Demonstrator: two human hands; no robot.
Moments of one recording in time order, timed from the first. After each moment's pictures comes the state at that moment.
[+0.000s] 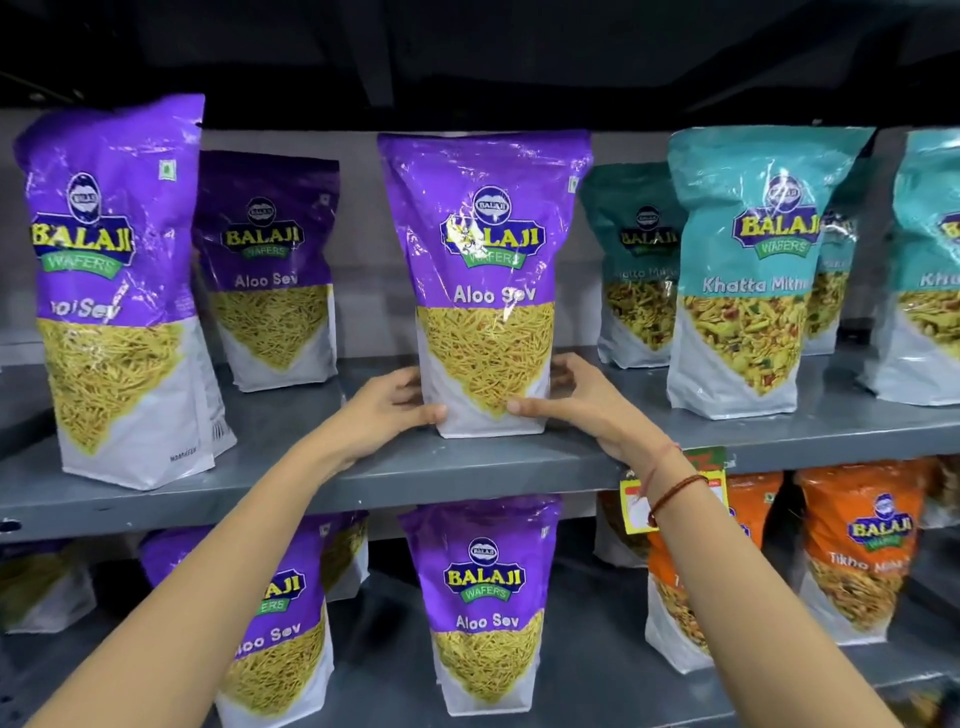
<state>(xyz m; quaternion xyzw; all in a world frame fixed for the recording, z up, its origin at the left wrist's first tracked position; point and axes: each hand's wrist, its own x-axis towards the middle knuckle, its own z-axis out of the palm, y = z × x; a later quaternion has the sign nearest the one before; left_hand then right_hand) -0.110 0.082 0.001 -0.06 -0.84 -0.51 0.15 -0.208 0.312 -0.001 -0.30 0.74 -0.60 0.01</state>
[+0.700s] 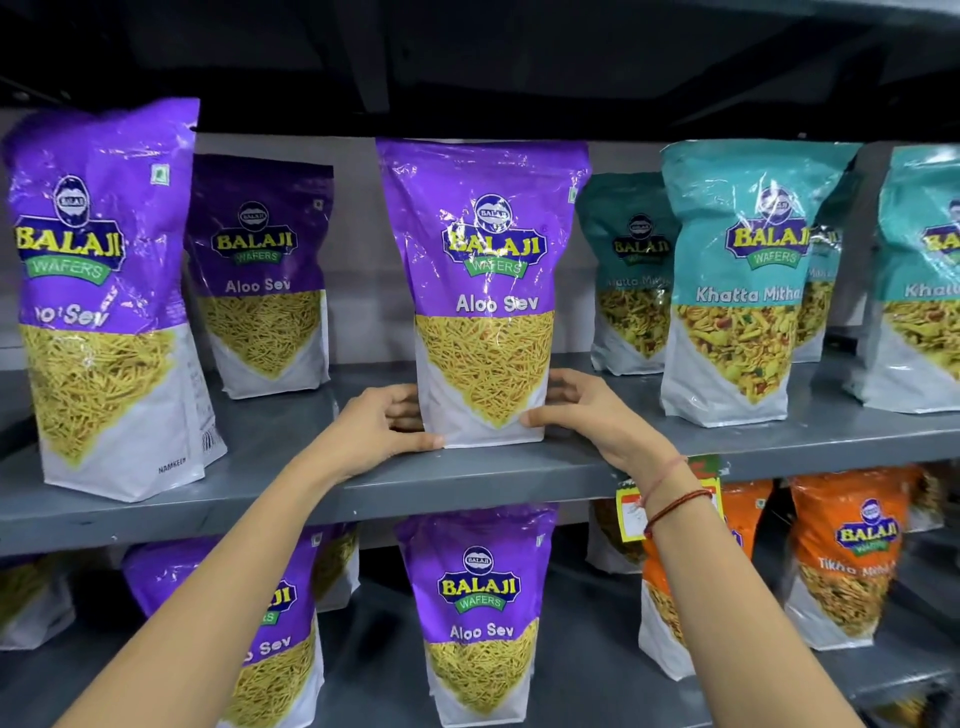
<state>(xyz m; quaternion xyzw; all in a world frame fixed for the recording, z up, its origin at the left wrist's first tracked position) -0.105 0.082 -0.001 -0.04 -0.88 -0.45 0.16 -0.210 0.319 -0.003 -0.31 0.71 -0.63 0.06</state>
